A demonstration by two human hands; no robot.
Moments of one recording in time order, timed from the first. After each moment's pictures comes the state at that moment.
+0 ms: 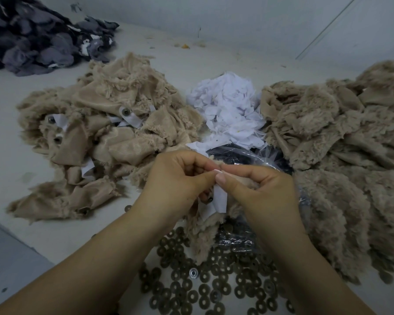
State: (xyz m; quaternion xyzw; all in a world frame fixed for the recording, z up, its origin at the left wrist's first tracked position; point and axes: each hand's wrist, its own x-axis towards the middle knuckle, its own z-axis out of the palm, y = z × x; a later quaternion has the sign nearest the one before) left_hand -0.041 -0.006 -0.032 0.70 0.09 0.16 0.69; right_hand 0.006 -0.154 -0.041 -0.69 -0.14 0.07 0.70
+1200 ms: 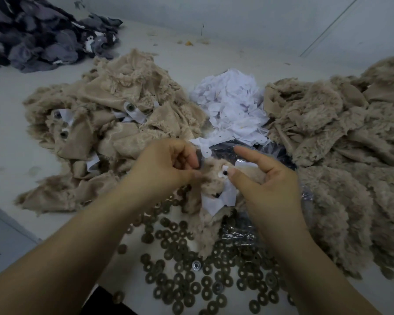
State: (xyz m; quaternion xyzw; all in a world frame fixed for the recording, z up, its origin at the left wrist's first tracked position) left_hand -0.042 0.031 -0.024 0.85 0.09 0.10 0.51; right_hand 0.008 -0.154 -0.048 -0.74 -0.16 0.02 0.66
